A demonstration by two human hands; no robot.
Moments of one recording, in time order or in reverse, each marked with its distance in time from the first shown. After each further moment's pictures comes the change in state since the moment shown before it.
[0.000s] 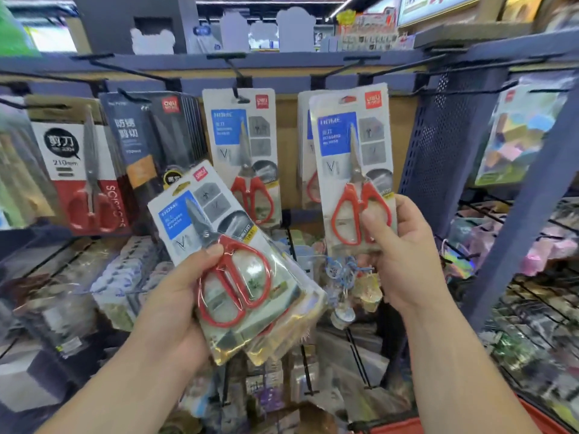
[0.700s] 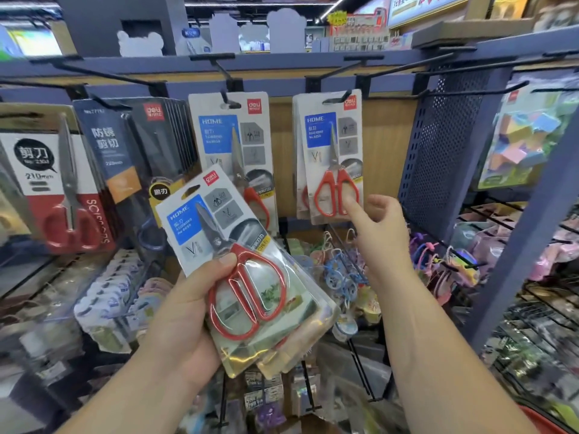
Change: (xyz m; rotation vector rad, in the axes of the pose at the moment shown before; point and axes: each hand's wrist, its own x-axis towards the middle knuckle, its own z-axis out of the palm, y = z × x) left_hand 0.034 -0.007 -0.003 0.079 -0.022 -0.012; right_hand 0.059 0.033 0.013 -0.405 0.292 0.159
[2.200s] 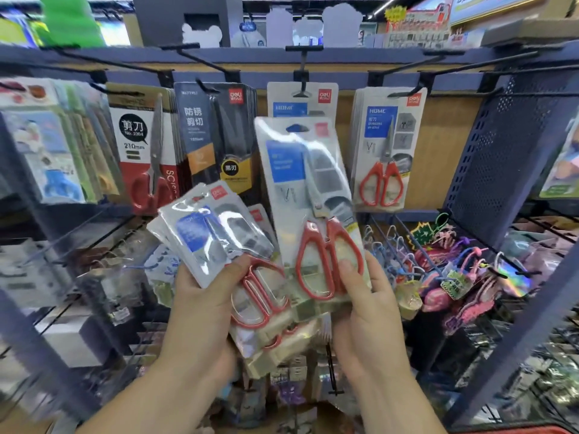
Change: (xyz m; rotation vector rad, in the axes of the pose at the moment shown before) left_hand -0.050 0.002 -0.034 0.098 0.296 0.269; right_hand -0.155 -0.002 0.034 0.817 -0.351 0.269
